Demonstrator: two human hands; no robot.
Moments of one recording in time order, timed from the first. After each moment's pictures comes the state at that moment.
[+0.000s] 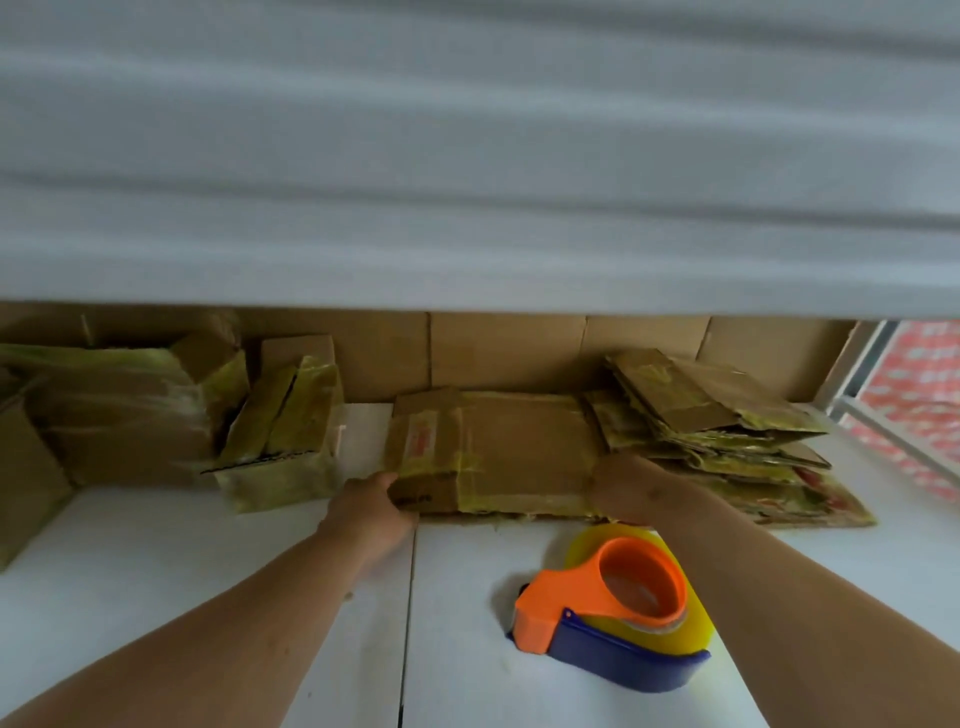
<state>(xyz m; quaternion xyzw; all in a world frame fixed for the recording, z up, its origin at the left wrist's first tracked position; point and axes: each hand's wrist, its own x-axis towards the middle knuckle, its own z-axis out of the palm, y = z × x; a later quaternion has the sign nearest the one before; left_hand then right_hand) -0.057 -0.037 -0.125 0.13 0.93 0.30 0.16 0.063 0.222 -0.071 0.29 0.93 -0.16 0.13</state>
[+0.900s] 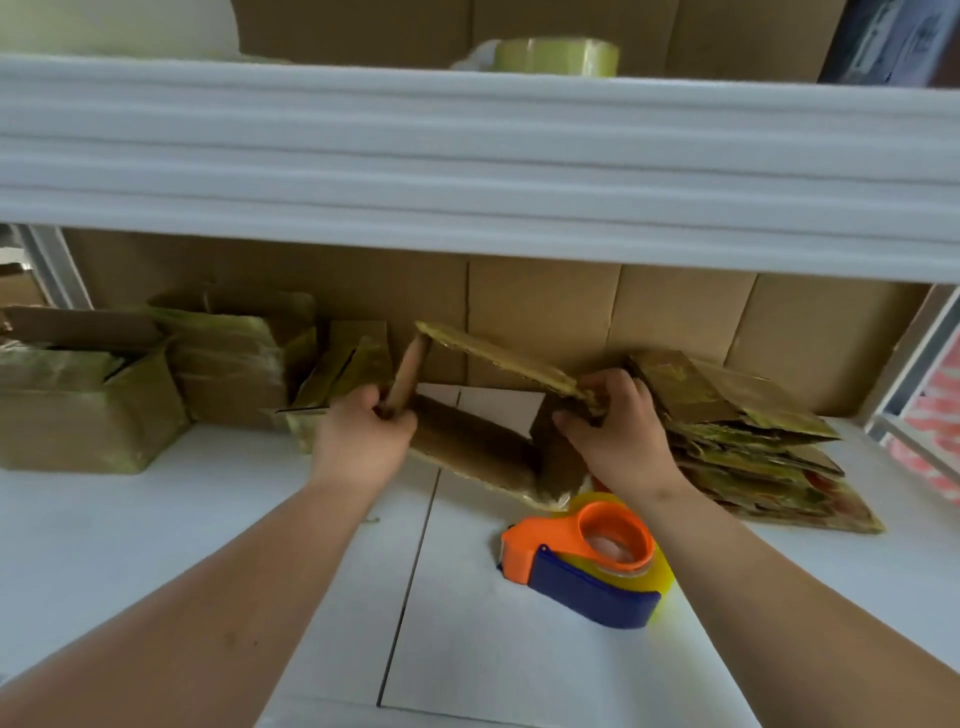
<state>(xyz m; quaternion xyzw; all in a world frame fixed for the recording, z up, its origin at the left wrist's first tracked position) 0.048 -0.062 -0.028 0.05 0.87 0.49 -0.05 0.134 0.161 -0.018 0.16 0.88 -0.36 -0.26</state>
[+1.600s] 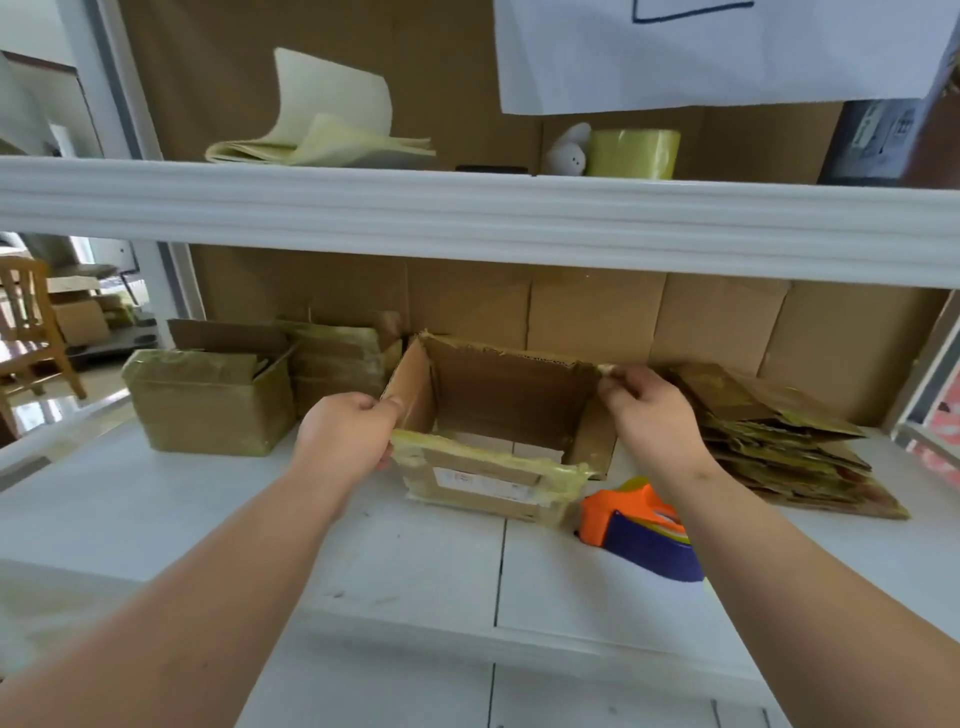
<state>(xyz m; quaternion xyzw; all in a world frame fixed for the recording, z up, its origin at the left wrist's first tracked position) 0.121 -0.201 0.025 -0.01 0.84 0.54 -0.04 0.182 0.055 0.024 0.15 0.83 -0.45 -0.29</state>
